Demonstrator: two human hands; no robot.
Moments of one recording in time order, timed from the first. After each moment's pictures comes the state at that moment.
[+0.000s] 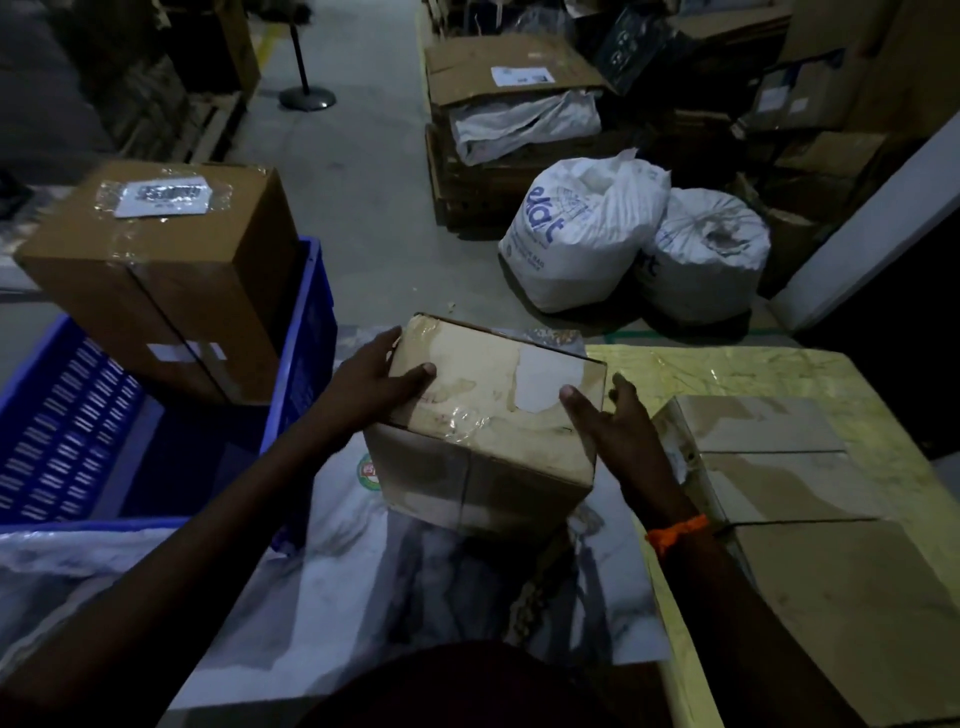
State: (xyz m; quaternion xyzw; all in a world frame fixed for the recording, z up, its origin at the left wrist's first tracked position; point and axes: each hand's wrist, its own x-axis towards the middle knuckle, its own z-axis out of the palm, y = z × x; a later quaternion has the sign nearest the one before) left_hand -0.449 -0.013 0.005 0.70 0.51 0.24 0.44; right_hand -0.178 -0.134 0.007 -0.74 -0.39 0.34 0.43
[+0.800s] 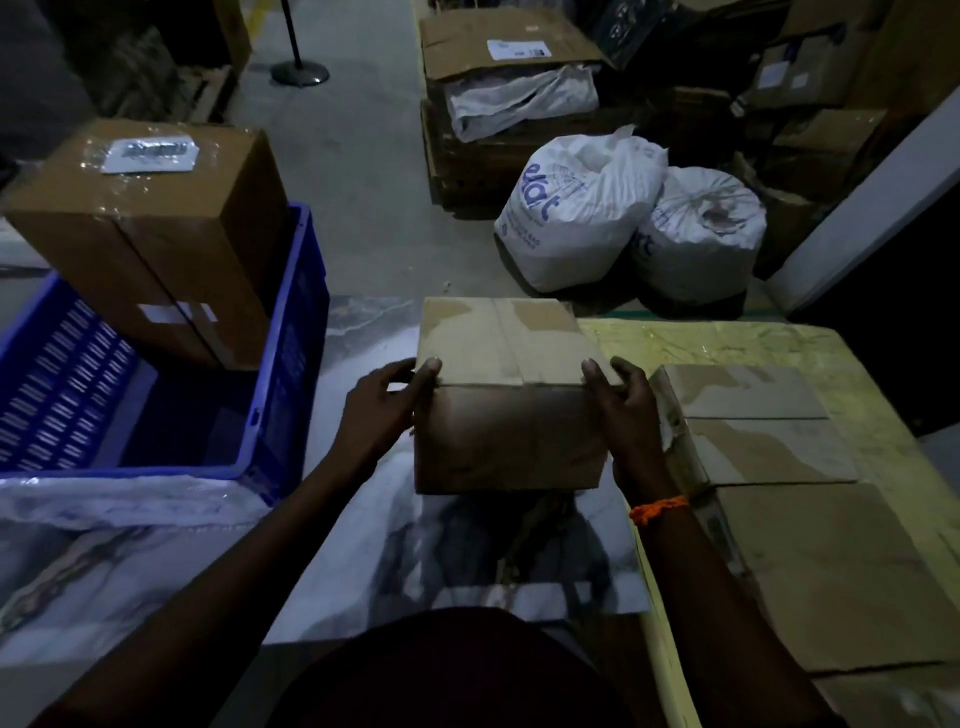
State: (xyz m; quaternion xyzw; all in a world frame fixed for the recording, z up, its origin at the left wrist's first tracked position) left_hand -0.429 -0.083 -0.048 0.53 0.56 0.35 0.53; right_hand -0.149 -0.152 -0.046 -0.74 -0.34 0.27 0.51
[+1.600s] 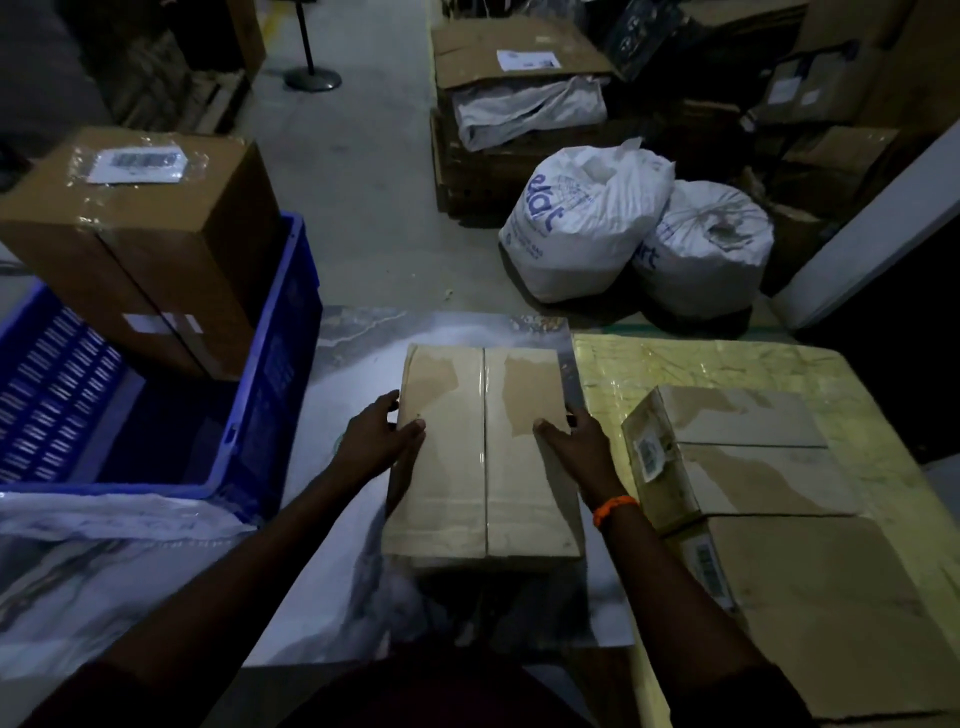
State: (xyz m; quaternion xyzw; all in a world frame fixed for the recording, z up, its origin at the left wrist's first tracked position) left_hand -0.412 -0.061 -0.092 0.64 0.61 0.19 0.42; right_hand -0.134 -0.128 -0.101 -0.77 -0.40 0.34 0.36
